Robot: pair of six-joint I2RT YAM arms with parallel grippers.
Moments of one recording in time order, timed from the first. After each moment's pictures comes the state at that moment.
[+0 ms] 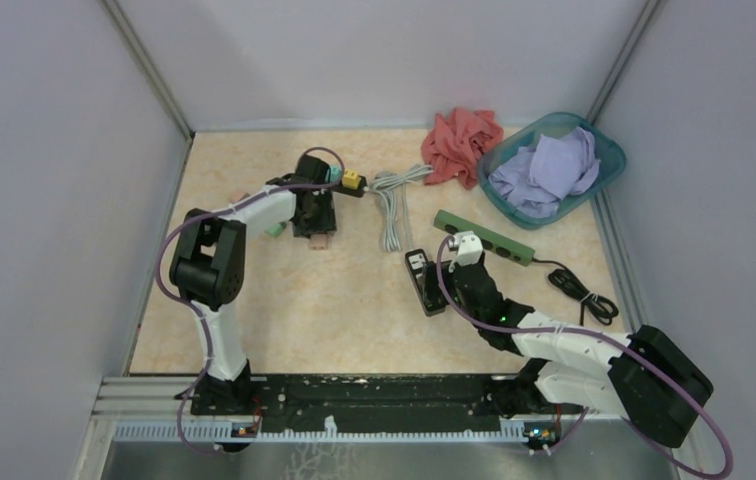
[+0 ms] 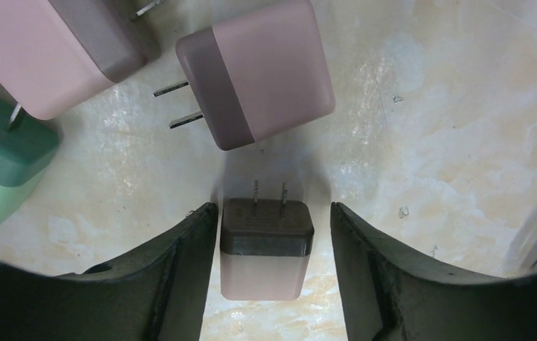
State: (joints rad) left arm -0.38 1.96 1.35 -0.52 -0.13 -0.46; right arm 0.79 1.06 0.29 0.31 0.36 0.36
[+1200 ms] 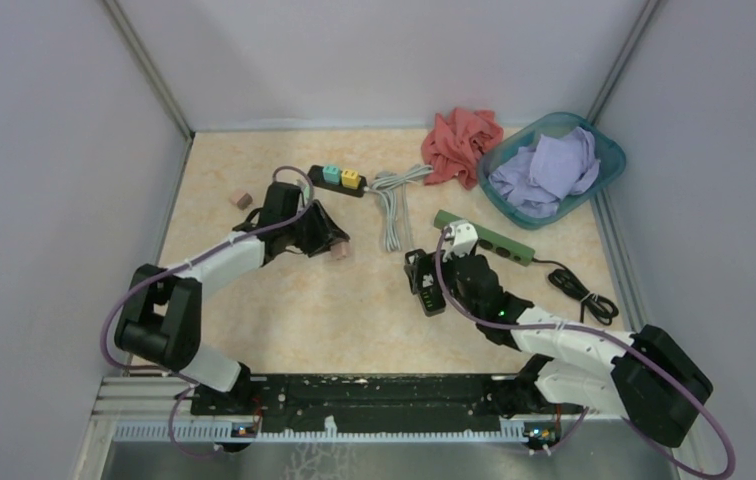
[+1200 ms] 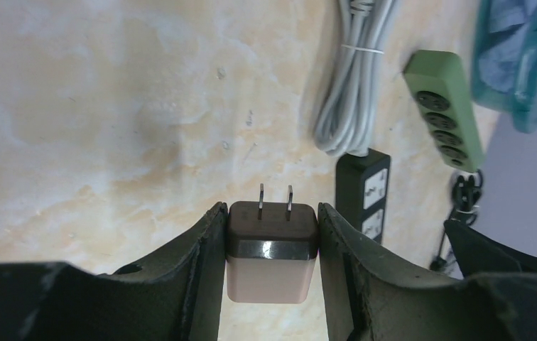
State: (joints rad) left arm -0.38 1.55 0.90 -0.14 0.24 -0.79; right arm 0.79 1.06 0.34 0.38 0.28 0.32
